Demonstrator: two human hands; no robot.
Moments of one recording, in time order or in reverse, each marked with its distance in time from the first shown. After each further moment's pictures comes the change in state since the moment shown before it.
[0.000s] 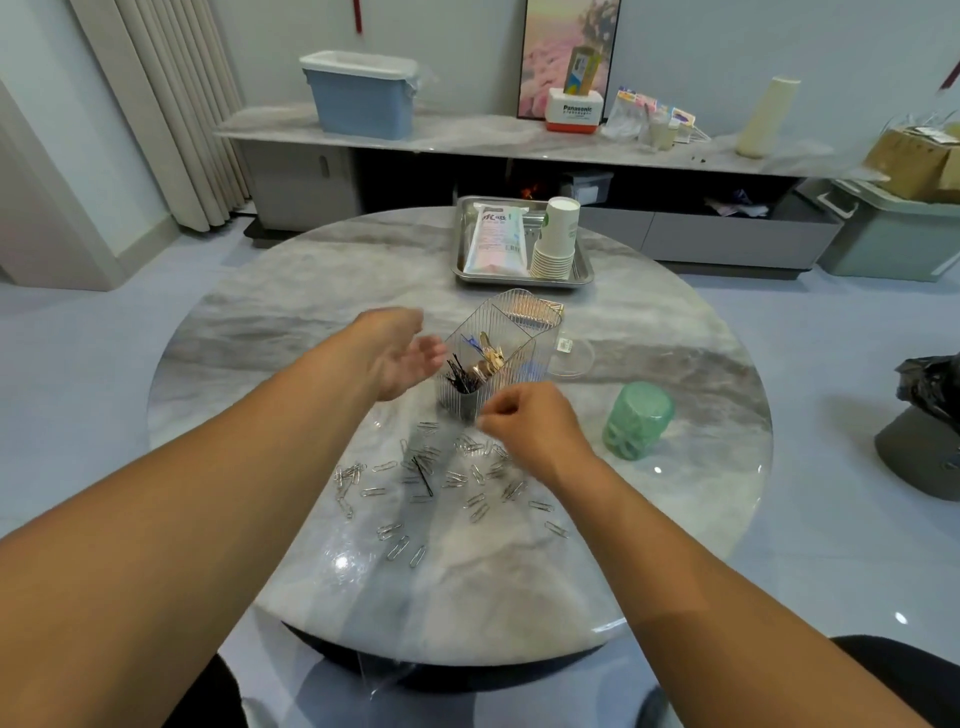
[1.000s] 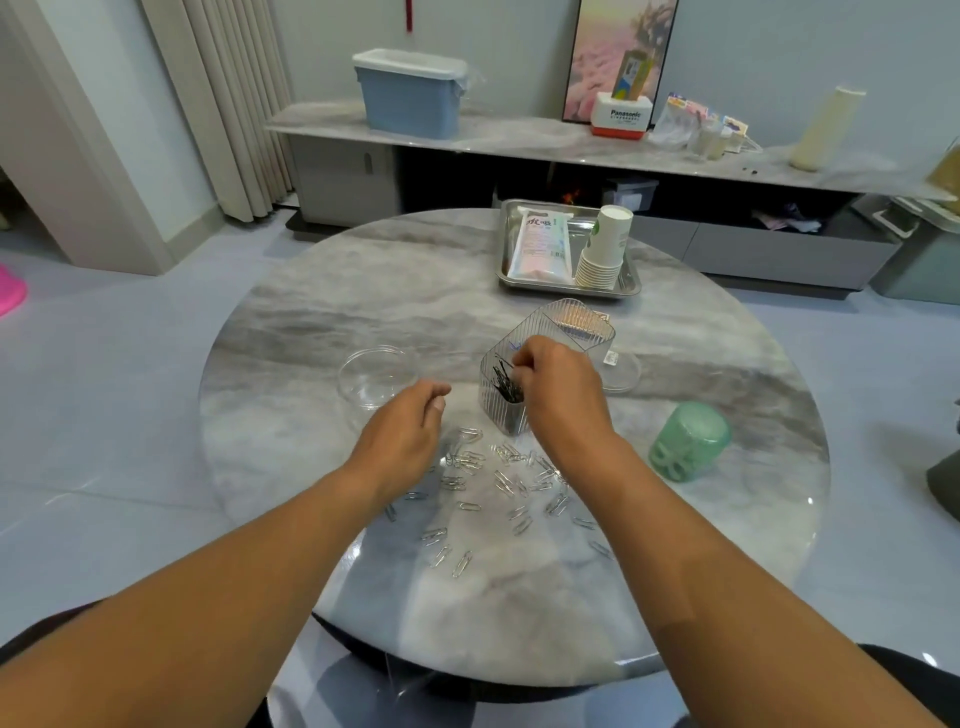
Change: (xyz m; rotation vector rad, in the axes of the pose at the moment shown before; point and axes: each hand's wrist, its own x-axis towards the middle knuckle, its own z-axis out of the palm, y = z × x) left_hand 0.010 -0.090 -0.083 0.917 0.080 0.688; right_hand 0.034 -0.039 0.014 -0.329 0.226 -0.271
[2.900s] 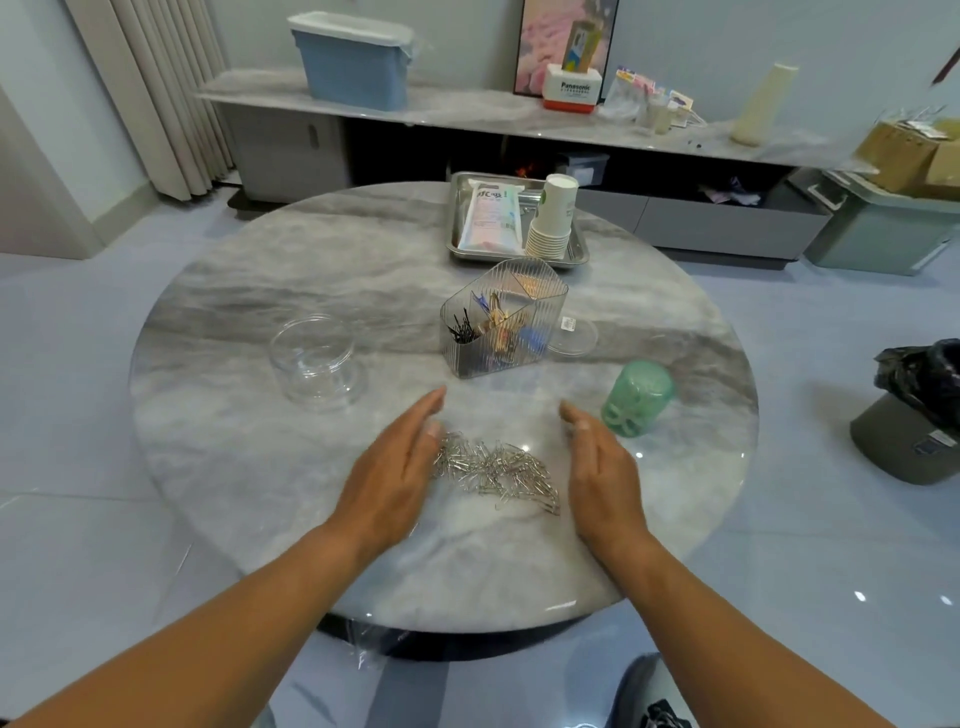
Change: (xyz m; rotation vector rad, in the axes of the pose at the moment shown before) left_hand -0.063 -0.001 0.058 -0.166 -0.049 0.159; right_hand -0.114 0.115 0.003 0.436 0.128 0.198
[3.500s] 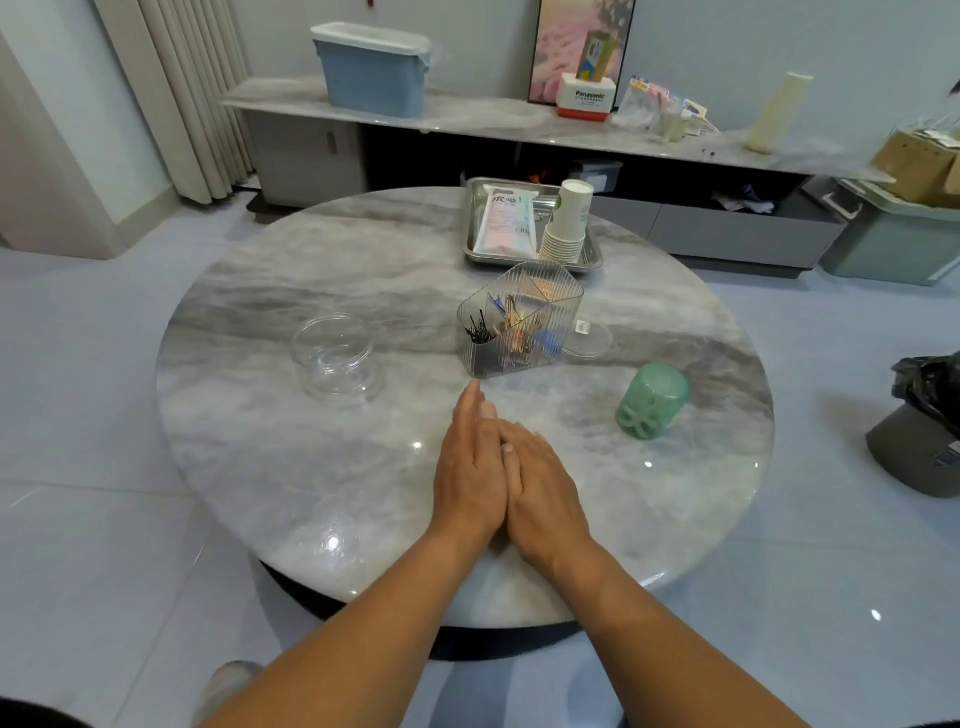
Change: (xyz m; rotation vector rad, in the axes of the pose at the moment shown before) left_hand 0.006 0.042 0.065 -0.326 0.201 -0.193; right_hand -0.020 -0.020 0.058 -0.300 -0.310 -0.155
